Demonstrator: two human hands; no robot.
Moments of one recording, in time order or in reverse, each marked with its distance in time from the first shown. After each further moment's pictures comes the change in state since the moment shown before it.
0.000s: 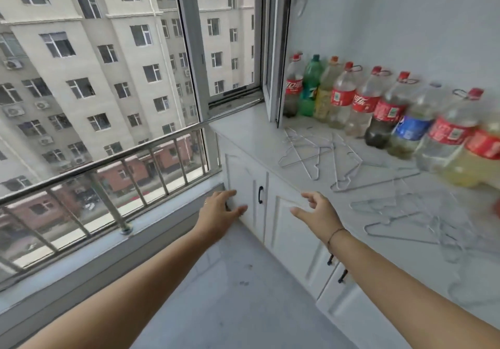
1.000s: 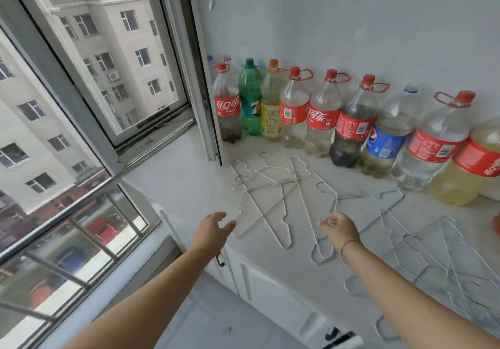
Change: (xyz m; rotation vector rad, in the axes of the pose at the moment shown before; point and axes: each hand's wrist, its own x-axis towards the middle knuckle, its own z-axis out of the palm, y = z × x) left_hand 0.362 0.054 0.131 0.062 -0.244 -0.048; right_hand 0.306 0.121 -0.101 -0.002 0.397 0.474
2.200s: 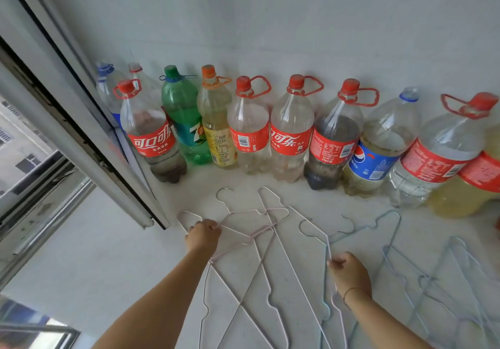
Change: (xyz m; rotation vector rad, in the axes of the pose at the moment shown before) left_hand 0.281 0.072 0.090 0.236 -0.090 0.005; right_hand 0.135 0.036 0.018 -0.140 0.260 0.310
